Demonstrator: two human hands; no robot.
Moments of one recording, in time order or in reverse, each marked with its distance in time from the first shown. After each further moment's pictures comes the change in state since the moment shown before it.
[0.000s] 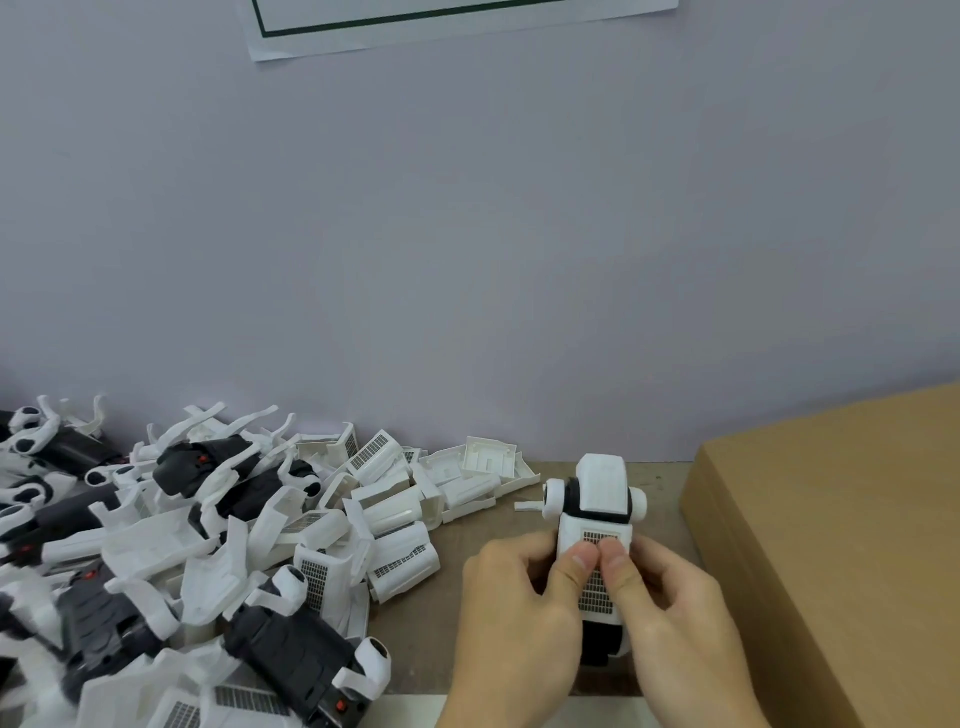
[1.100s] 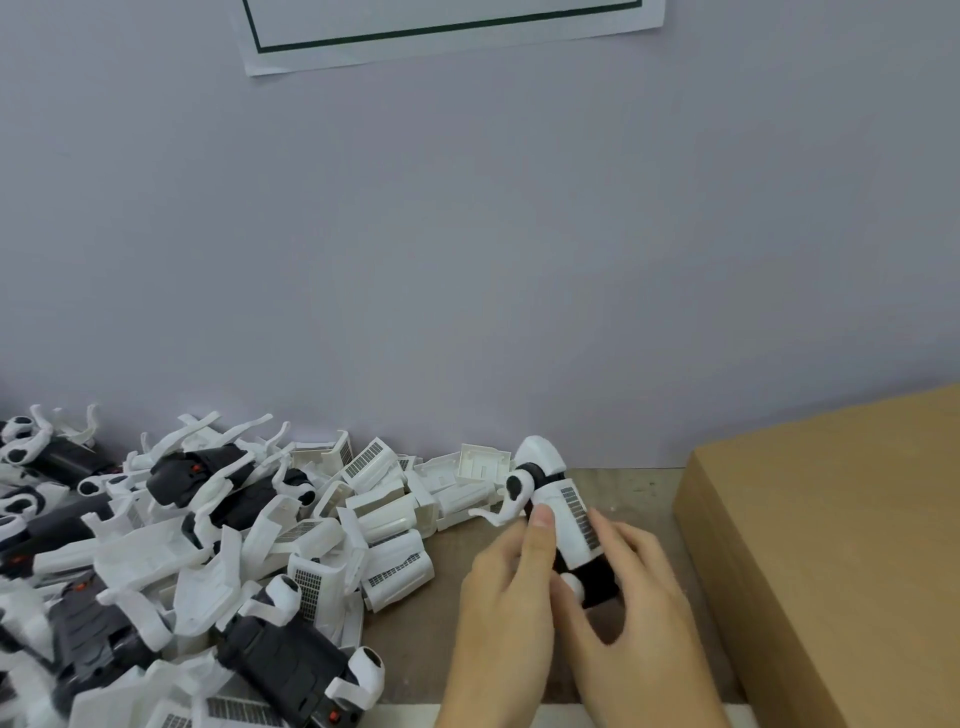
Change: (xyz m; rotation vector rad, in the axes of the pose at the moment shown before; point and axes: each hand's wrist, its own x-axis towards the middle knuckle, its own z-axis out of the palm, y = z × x) left_hand 0.003 0.000 0.002 -0.330 -0.015 -0.090; right_hand -0.002 0.017 0.012 -0.345 0.062 -0.349
